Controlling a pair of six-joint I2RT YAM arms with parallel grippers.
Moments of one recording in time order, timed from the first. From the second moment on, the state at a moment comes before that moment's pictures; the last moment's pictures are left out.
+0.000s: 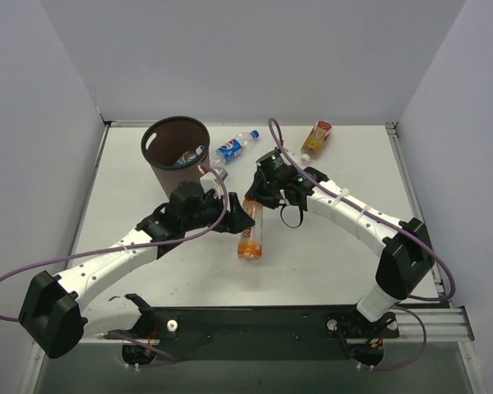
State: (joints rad) left arm -0.70 1.17 0.80 -0.08 0.28 -0.62; right arm 0.73 1.61 1.34 -0.61 0.16 1.00
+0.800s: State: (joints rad) left arm -0.70 1.14 0.78 -0.03 0.11 -0.62; right arm 0.78 1.68 1.40 -0.58 0.11 1.07
